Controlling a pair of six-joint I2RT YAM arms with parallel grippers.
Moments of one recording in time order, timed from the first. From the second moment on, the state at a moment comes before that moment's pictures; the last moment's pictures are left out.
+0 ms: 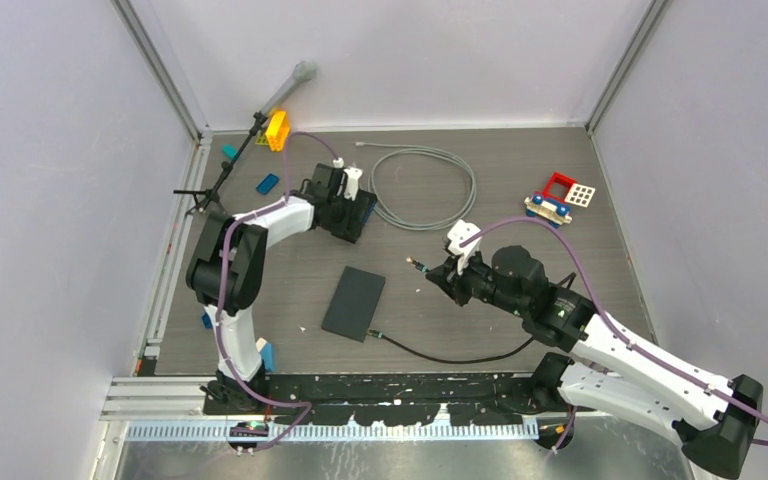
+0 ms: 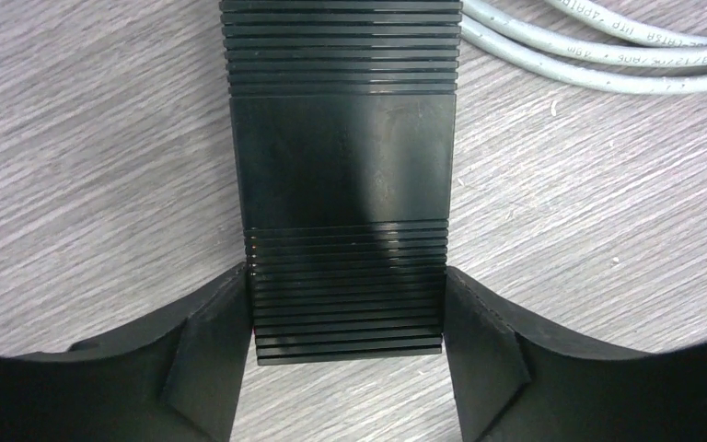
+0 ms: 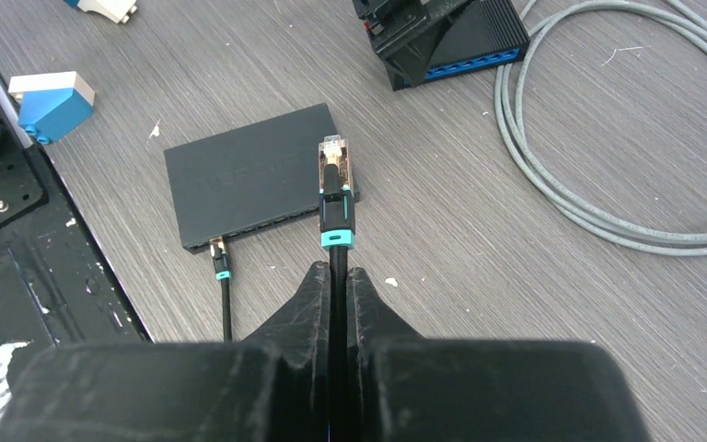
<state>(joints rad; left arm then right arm) -0.39 1.91 1.24 -0.25 0.10 -0.01 0.87 0.77 0.67 -0.21 -0.05 0.00</state>
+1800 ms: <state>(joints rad) -0.90 0.98 0.49 -0.39 -0.18 -0.59 1.17 1.13 0.44 0.20 0.38 0.20</state>
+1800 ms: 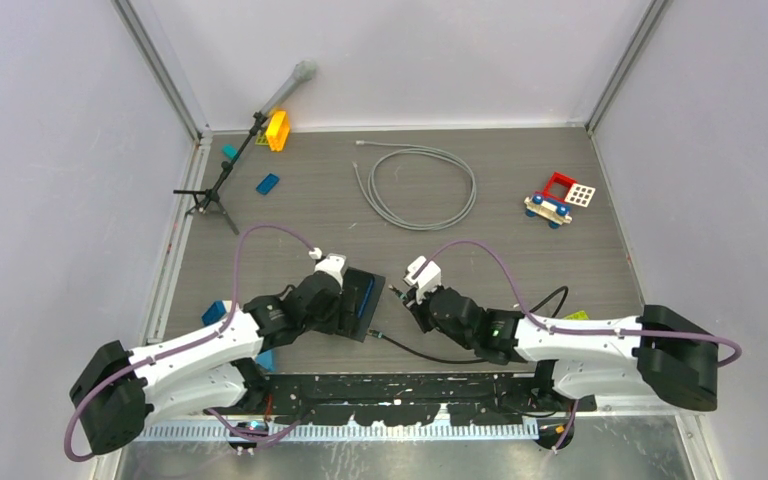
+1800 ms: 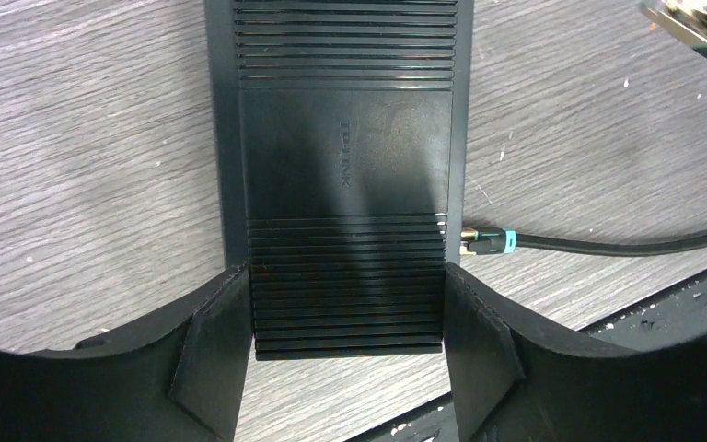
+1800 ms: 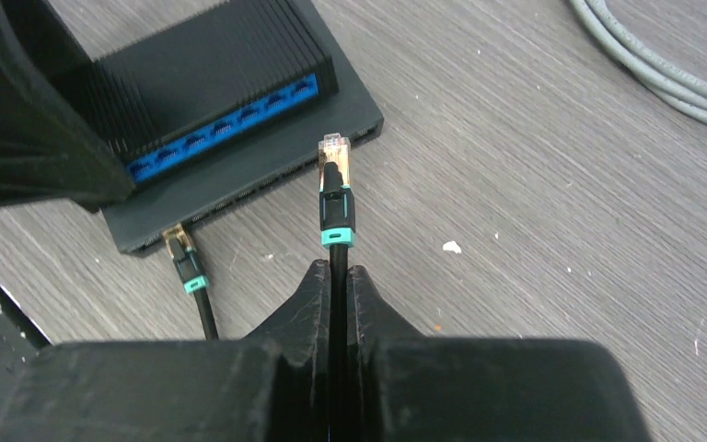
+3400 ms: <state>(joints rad) -1.08 1.07 0.55 -0.46 -0.31 -0.52 1.17 1.32 0.41 0.37 0.39 0.35</state>
